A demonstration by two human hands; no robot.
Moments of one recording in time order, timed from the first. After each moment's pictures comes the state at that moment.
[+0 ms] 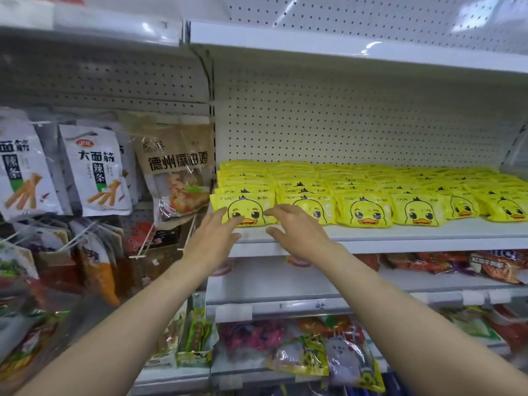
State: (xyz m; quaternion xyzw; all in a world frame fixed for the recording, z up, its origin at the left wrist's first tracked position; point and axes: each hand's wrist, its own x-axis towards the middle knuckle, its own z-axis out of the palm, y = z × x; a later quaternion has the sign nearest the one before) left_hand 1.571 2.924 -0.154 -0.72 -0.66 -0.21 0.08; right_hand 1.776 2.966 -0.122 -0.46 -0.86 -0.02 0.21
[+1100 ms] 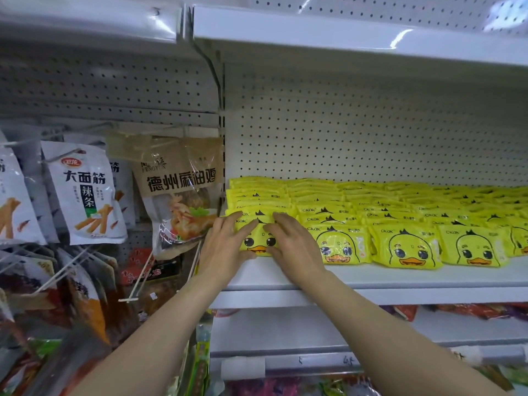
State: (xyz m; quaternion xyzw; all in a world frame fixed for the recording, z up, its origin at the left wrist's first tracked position) left_hand 1.539 3.037 -0.172 -0.71 -0.62 -0.30 0.15; right_hand 1.721 3.076 -0.164 -0.41 -0.86 -0.10 0.30
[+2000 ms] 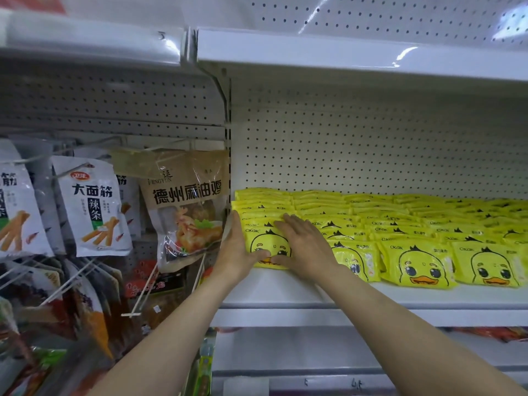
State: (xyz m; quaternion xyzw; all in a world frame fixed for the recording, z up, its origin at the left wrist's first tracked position) left_hand 1.554 3.052 -0.150 -0.61 -0.64 -0.44 -0.18; right_hand 1.732 3.105 -0.133 -0.43 -0.88 -0.08 0.17
